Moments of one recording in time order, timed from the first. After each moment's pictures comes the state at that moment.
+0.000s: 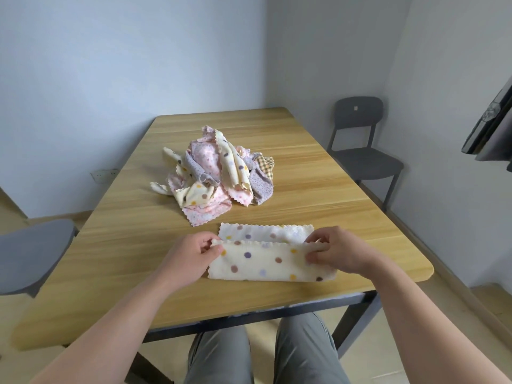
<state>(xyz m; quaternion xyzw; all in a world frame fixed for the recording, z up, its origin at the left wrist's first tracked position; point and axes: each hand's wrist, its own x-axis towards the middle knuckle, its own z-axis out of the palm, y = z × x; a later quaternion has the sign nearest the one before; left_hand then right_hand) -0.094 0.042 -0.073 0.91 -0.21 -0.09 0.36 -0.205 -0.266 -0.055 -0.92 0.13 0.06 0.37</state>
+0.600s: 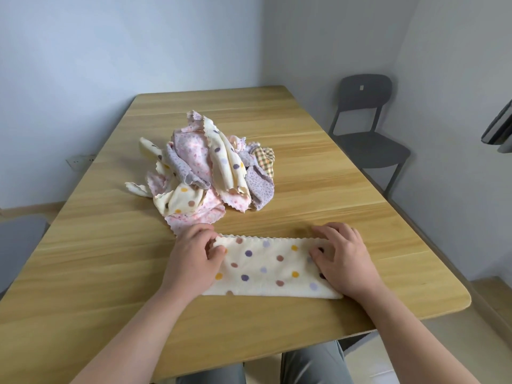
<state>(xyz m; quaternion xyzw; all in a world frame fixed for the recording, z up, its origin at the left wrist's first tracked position) -0.031 0.000 -0.117 0.92 -0.22 0.05 0.31 -0.154 -0.284 -0.132 -0.95 0.14 -0.17 0.23</state>
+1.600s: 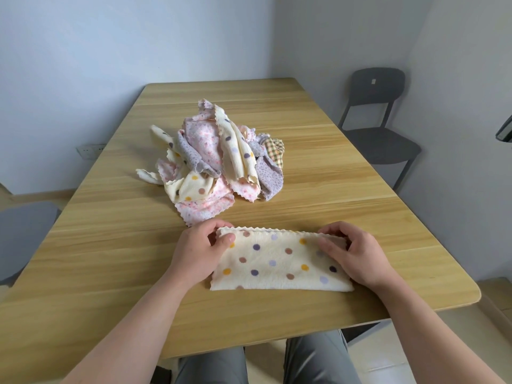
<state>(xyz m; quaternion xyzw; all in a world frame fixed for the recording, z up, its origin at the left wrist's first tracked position) -0.034 0.011 -0.115 0.89 -0.20 -0.02 0.42 -0.162 -0.285 -0.112 -0.90 0.12 -0.13 0.39</state>
